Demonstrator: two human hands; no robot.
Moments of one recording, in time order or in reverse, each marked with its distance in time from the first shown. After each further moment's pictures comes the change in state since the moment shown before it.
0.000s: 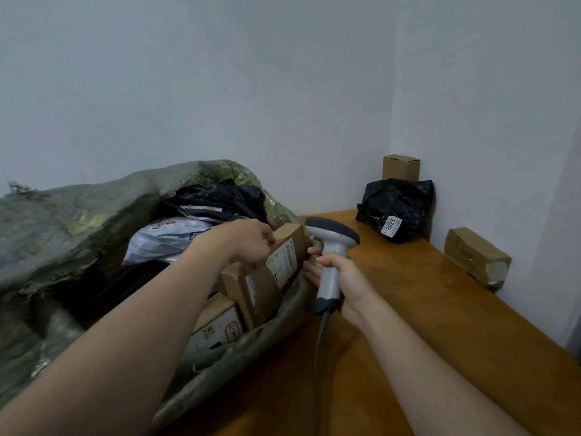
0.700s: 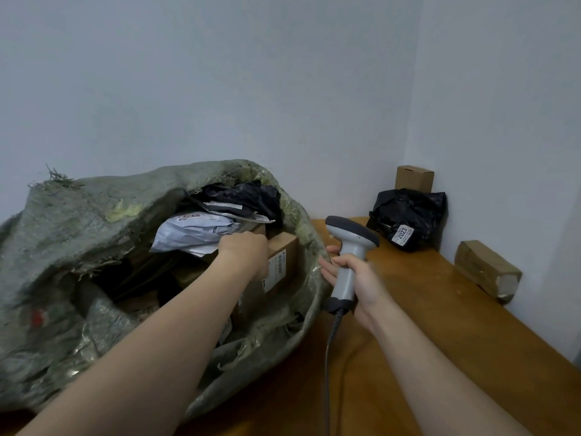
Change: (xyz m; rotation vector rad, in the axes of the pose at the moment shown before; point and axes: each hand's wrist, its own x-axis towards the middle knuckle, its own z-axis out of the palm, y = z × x) left_hand -0.010 -0.024 0.033 0.342 0.188 -0.146; right_hand -0.010 -0.001 0.008 0.009 0.021 -0.120
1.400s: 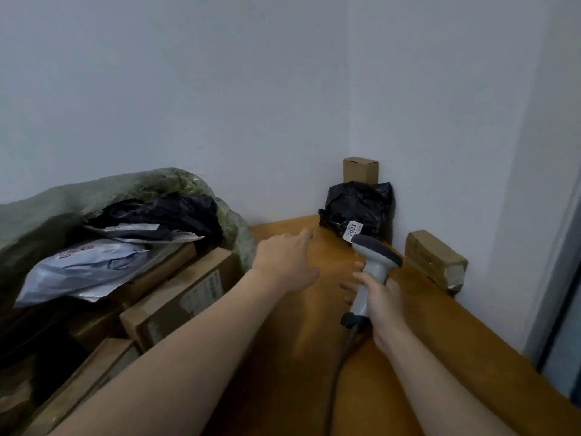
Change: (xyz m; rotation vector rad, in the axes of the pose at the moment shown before) left_hand 0.059 0.165 0.007 -0.150 0.280 0.377; right_hand 0.012 -0.033 -0.119 -0.149 0.430 -0.100
